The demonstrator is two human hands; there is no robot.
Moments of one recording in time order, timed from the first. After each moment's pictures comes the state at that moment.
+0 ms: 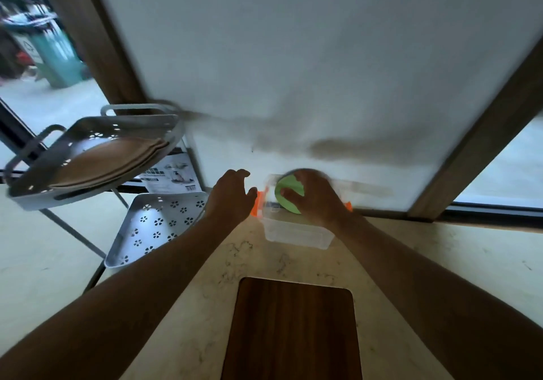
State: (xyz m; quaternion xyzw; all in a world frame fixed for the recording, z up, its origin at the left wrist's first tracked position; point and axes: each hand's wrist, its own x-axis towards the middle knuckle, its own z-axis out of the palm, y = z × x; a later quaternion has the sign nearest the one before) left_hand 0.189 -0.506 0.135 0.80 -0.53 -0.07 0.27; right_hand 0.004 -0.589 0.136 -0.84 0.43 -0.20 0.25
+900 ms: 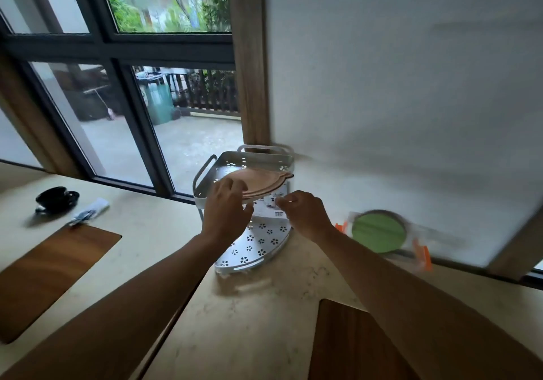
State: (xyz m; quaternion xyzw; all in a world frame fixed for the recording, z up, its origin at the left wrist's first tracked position) left_hand 0.325 -0.310 0.245 0.80 -0.51 0.14 0.28; right_hand 0.184 -0.435 0.224 -0.85 0.36 -0.24 0.31
